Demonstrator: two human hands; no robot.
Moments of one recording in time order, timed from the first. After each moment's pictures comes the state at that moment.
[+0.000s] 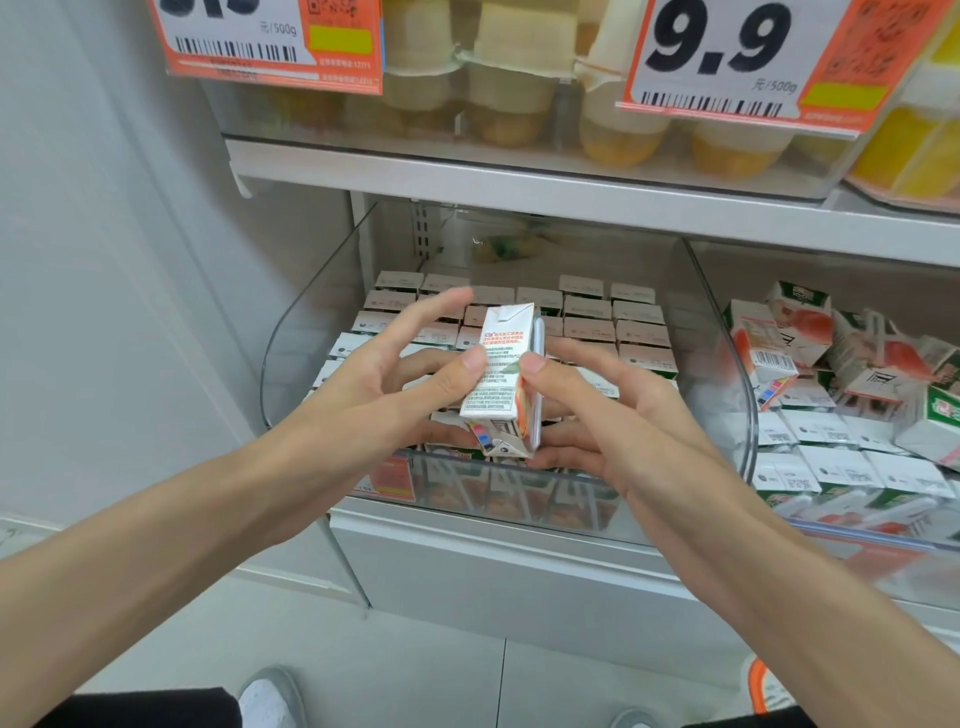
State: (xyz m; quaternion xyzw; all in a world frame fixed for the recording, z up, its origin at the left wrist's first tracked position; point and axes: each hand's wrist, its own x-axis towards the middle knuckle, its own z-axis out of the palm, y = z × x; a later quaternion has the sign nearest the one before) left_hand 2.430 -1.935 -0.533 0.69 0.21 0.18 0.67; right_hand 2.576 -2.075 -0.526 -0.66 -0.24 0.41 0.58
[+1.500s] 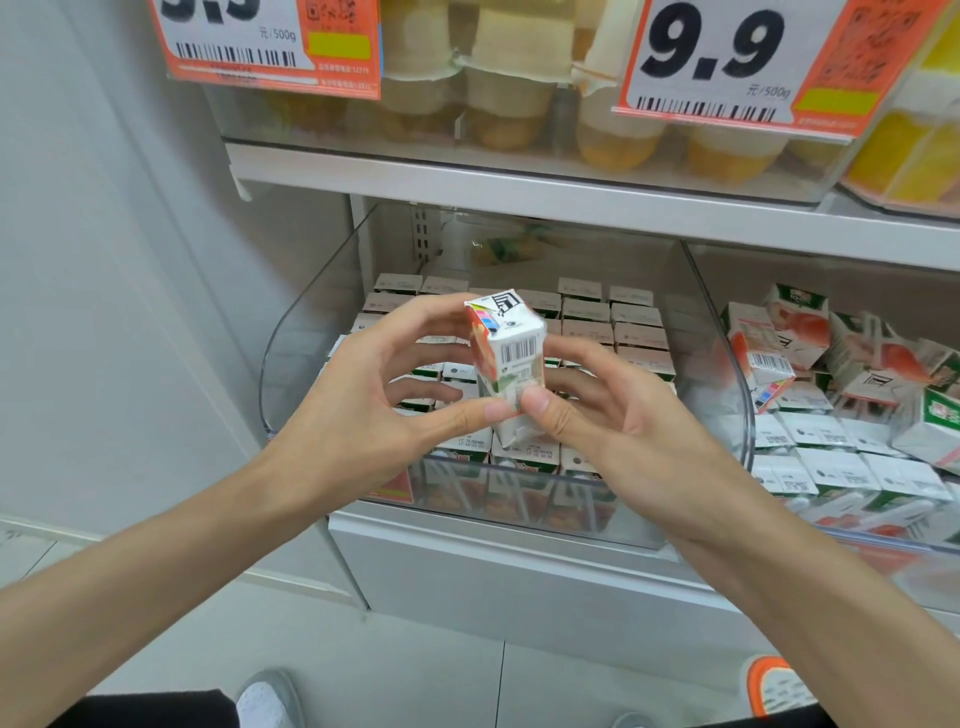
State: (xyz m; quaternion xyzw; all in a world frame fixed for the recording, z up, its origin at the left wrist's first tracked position) left_hand 2.432 -1.934 -0.541 0.79 0.15 0.29 0.52; right_hand 2.593 -2.077 -0.542 -0.64 -0.41 0.37 0.54
